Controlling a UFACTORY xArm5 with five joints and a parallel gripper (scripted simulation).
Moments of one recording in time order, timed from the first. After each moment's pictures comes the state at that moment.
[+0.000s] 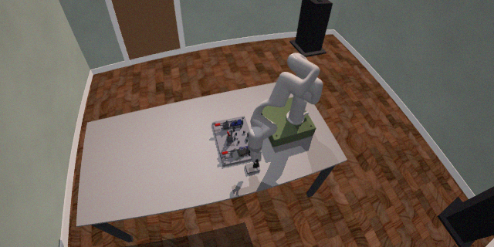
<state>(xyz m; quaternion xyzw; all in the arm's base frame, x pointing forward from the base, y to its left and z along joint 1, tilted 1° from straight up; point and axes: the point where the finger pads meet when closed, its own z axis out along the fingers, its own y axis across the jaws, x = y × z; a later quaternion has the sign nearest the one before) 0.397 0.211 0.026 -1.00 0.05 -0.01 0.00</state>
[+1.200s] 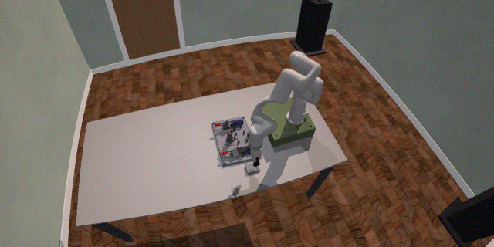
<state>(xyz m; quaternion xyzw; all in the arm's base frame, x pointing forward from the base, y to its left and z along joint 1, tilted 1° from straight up) 0.396 0.211 0.047 -1.00 0.05 0.00 0.00</state>
